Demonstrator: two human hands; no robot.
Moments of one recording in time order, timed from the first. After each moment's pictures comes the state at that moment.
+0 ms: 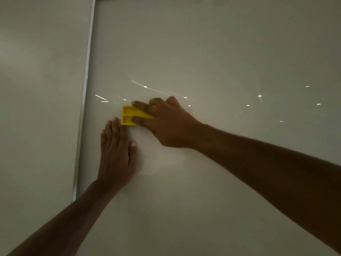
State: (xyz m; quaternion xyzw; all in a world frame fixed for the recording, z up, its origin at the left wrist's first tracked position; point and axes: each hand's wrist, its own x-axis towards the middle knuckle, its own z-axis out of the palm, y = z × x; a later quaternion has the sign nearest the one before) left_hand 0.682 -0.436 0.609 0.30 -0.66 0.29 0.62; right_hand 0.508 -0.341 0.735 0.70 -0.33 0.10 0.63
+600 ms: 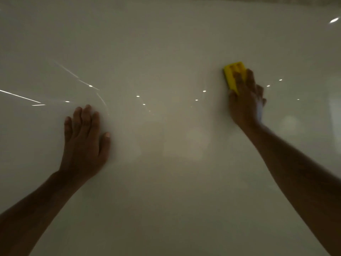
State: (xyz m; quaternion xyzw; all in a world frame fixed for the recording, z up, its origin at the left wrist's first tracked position) left_hand 0.551 -0.373 0.650 0.26 -0.71 0.34 0.56; right_hand 0.166 -0.167 0.725 0.35 -0.62 0.52 0.47
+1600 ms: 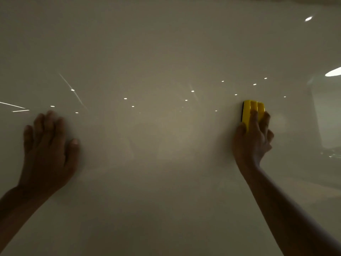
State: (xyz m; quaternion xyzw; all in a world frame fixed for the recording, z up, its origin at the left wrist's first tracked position) left_hand 0.454 -0.345 0.651 0.24 -0.69 0.34 0.59; right_hand 0.038 -0.112 0.627 0.19 -0.63 0.65 0.39
